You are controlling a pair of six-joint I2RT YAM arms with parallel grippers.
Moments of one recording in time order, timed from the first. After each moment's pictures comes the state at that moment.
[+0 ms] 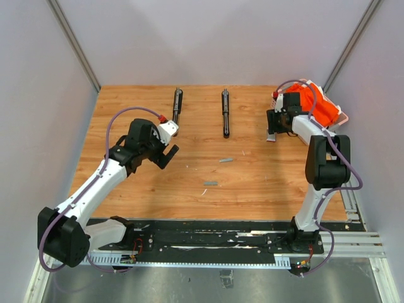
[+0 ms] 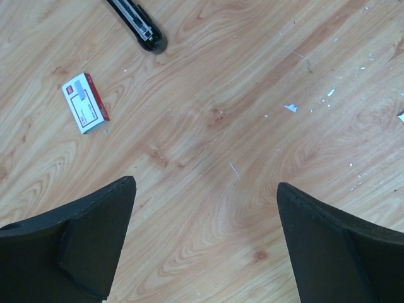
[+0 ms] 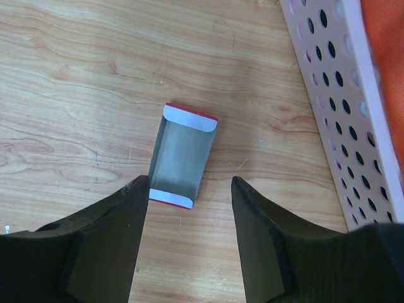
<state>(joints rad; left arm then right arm) -0.38 1.15 0.90 -0.47 0.06 0.39 0.02 1.90 1.35 -0.34 -0.07 -0.12</state>
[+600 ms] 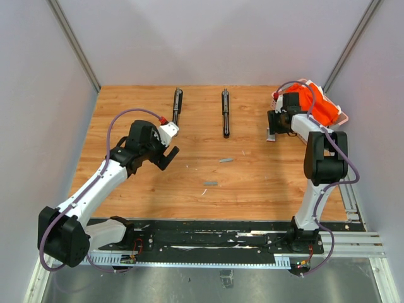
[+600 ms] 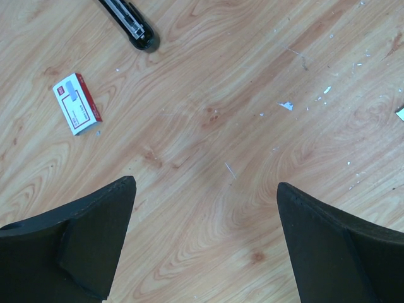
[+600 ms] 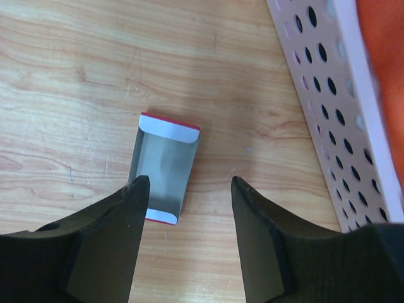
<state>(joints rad) -0.38 1.15 0.88 -0.45 0.08 0.39 0.01 1.96 1.38 -0.35 -0.03 -0.12</state>
